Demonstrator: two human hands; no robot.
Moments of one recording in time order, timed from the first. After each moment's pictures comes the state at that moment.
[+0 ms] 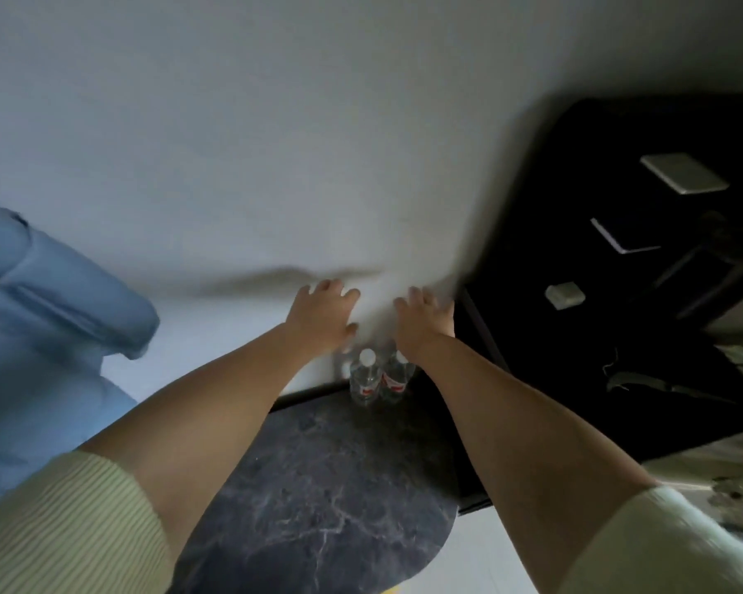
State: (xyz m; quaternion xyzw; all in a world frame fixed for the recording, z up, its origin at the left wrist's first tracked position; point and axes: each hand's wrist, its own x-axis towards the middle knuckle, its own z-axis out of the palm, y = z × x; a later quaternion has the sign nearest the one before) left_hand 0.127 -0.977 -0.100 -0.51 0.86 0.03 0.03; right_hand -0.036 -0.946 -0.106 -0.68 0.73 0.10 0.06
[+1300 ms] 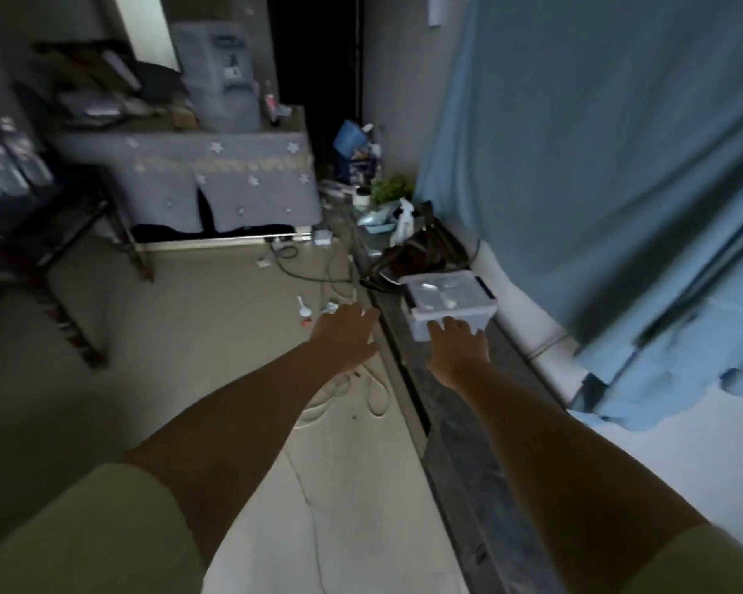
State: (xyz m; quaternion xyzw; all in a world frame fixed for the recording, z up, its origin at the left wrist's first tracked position) left_hand 0.331 -0.345 -0.015 -0.98 0.22 0.00 0.00; right_hand 0.302 -0.529 -0.028 -1.00 0.01 0.04 -0.01
